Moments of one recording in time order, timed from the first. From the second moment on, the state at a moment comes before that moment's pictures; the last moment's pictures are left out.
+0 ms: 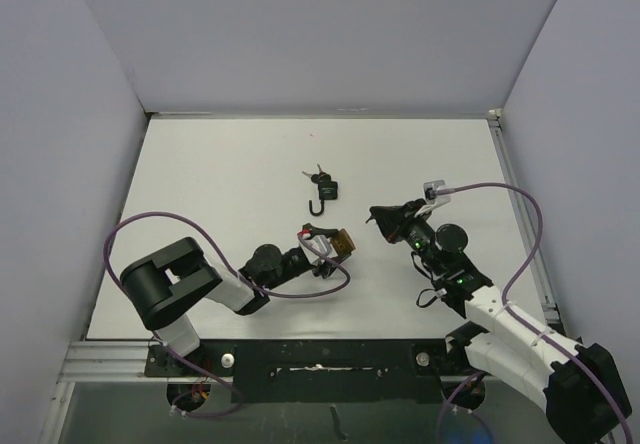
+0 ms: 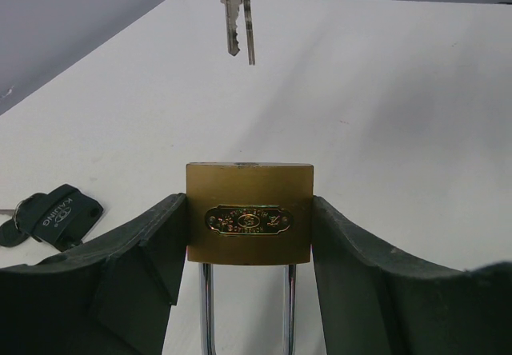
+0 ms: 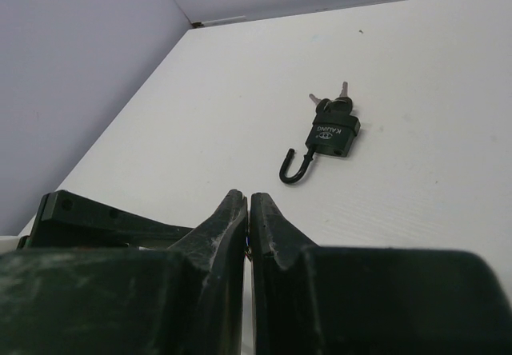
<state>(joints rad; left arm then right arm) -0.94 1.68 0.39 1.35 0.12 0.12 0.51 0.87 0.35 0.51 -0.08 0.48</state>
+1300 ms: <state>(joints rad) -0.94 1.61 0.39 1.35 0.12 0.24 0.67 0.86 0.30 0.65 0.05 0.51</state>
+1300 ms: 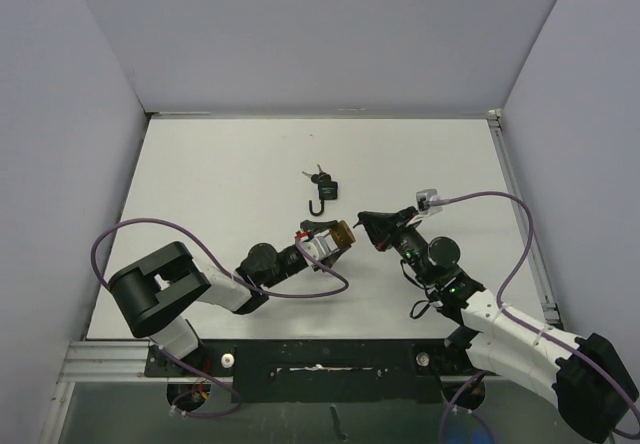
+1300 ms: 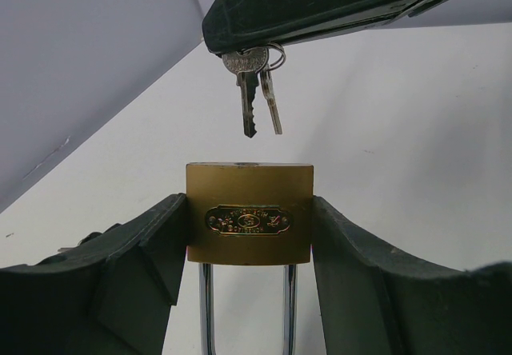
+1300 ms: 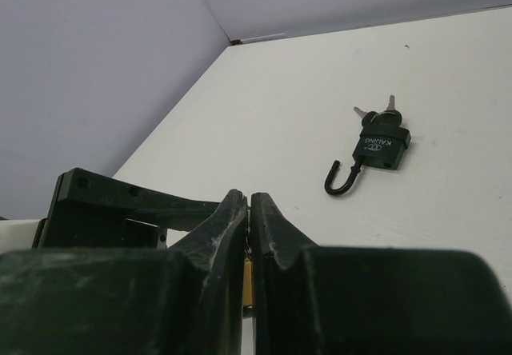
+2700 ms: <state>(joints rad) -0.96 1.59 0.42 1.35 0.08 0.25 0.70 0.92 0.30 0.72 0.08 0.53</state>
